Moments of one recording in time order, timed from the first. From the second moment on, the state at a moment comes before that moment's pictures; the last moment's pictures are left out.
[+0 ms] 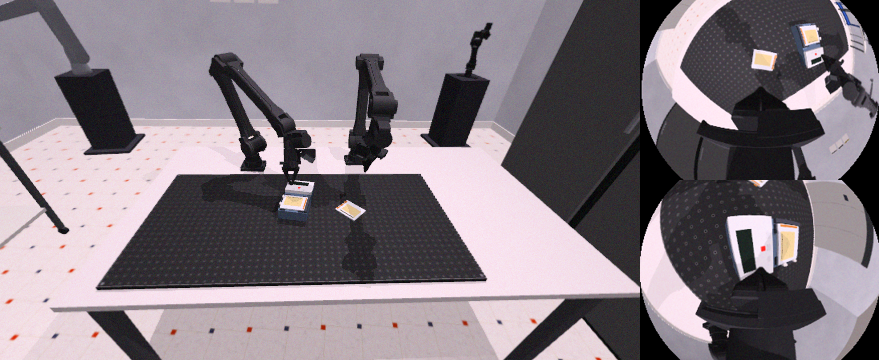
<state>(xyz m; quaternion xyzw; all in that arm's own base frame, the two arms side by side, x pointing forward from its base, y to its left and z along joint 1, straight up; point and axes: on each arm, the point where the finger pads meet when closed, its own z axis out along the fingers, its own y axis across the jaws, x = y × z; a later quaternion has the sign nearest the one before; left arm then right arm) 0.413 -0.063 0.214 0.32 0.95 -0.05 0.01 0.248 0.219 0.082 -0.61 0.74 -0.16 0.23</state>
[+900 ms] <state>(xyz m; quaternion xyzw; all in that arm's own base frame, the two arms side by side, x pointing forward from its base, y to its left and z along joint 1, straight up) 0.420 -0.057 0.224 0.30 0.95 -0.05 0.02 0.248 0.219 0.082 -0.61 0.74 -0.16 0.23</state>
